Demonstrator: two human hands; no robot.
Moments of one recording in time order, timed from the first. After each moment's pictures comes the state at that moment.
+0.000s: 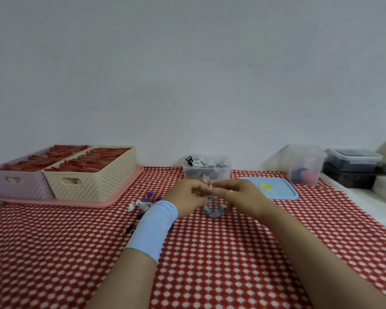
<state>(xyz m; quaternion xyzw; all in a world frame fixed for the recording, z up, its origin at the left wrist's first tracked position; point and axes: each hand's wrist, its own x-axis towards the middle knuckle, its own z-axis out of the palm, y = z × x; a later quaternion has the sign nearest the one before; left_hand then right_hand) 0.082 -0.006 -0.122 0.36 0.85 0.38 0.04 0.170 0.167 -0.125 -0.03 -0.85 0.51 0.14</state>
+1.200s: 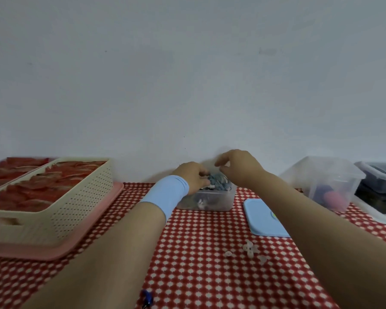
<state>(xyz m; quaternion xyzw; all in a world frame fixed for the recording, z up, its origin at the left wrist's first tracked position) -0.066 0.096 -0.087 0.34 0.92 0.21 0.04 -0.004 0.257 -0.081 -0.10 -0.96 0.19 0.18</state>
